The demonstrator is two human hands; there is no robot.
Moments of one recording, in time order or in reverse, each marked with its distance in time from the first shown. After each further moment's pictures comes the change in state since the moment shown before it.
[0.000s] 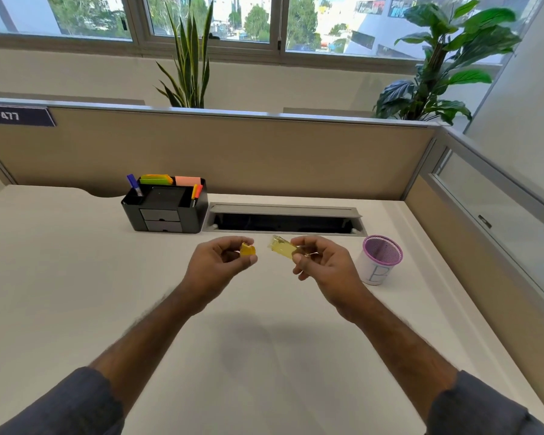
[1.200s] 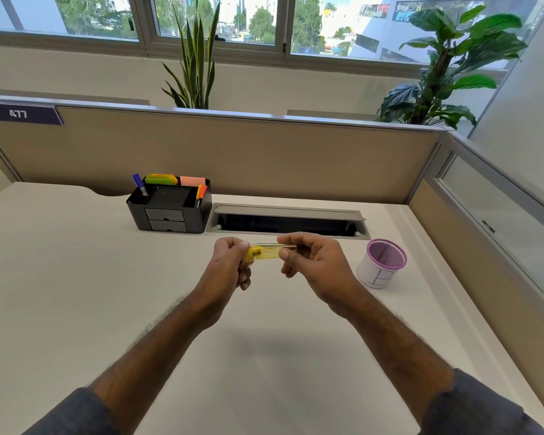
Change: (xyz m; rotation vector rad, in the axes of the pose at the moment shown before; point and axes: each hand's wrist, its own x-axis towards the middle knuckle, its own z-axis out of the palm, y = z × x) left_hand -0.015 0.019 0.014 -0.205 0.004 -0.214; right_hand 0.004 -0.023 0.020 -0.016 -0.073 -0.067
